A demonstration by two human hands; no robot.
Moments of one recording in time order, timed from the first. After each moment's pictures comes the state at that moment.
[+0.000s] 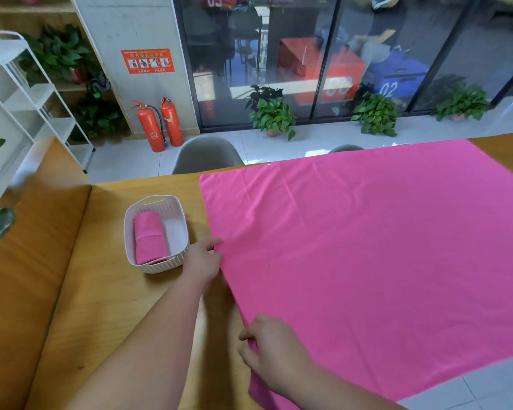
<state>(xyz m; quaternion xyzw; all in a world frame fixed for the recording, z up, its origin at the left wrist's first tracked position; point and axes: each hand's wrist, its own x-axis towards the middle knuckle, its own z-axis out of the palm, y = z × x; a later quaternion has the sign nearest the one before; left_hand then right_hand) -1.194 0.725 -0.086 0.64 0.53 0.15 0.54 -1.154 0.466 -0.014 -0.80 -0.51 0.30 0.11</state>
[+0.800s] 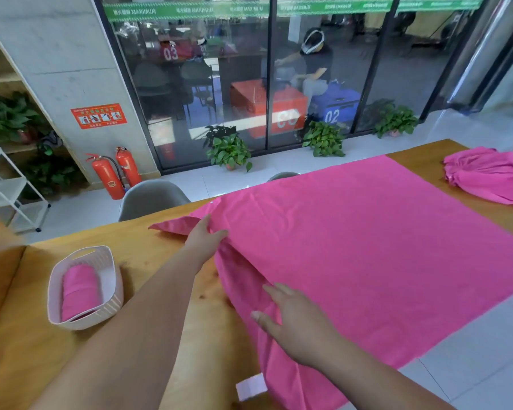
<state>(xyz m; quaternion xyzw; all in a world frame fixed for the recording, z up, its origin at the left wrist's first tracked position) -1.010 0.646 0.058 0.73 0.42 0.12 0.53 -0.986 0.350 0.084 -0.85 -0.44 0.22 0.16</state>
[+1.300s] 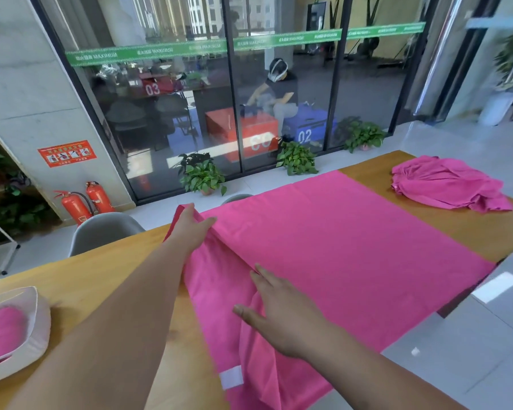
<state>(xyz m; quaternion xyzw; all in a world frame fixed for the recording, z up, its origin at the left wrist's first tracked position) -0.854 0.532 0.120 0.78 0.40 0.16 0.46 -0.856 0.232 0.123 -0.86 -0.46 0.16 0.17</state>
